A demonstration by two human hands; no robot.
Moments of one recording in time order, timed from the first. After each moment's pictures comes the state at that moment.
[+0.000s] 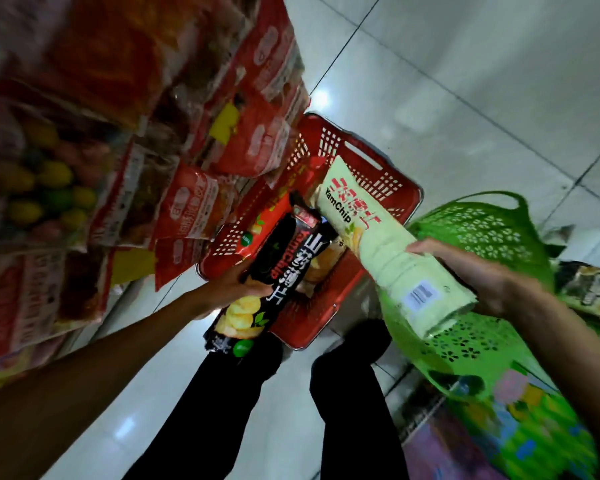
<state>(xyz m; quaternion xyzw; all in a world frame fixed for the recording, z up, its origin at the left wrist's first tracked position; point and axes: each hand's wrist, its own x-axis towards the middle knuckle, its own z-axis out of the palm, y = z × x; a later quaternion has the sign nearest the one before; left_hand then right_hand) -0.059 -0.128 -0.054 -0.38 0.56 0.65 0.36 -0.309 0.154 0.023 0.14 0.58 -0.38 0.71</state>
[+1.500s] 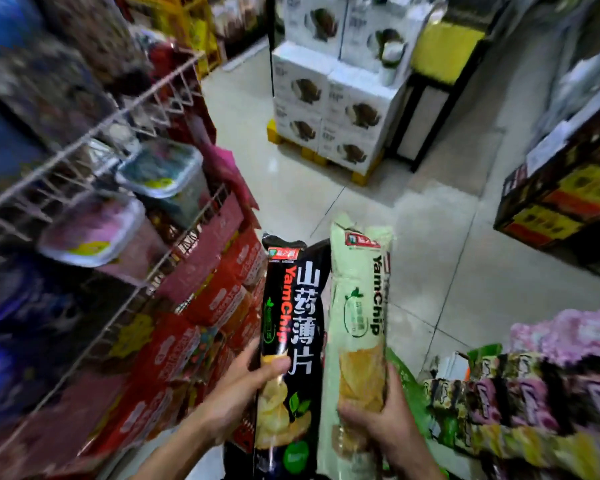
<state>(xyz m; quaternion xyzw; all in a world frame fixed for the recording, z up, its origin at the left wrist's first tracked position) -0.142 -0.067 0.467 -0.34 0.49 0.79 0.13 -0.215 0.162 0.452 0.04 0.69 -0.58 0.42</state>
